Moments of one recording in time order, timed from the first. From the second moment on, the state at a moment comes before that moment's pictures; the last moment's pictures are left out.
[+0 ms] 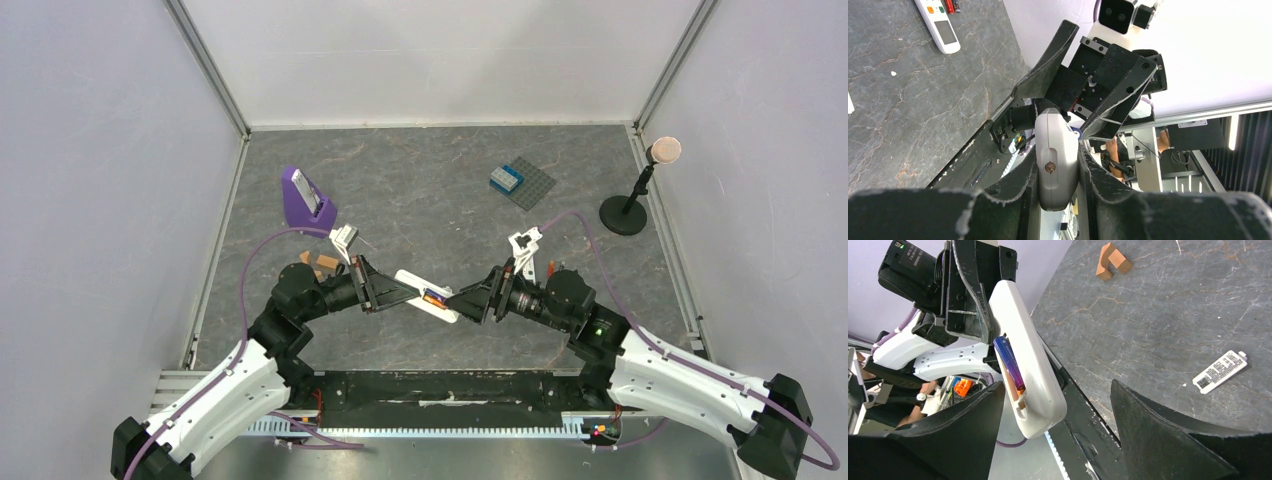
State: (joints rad) left arm -0.62 0.60 0.36 0.21 0.58 -1.22; right arm 0.93 0.71 0.43 0.18 -0.16 0.83
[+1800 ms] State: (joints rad) left arm -0.61 0.60 0.33 0.16 0.52 -1.14; right arm 0.93 0.73 0.45 0.07 -0.09 1.02
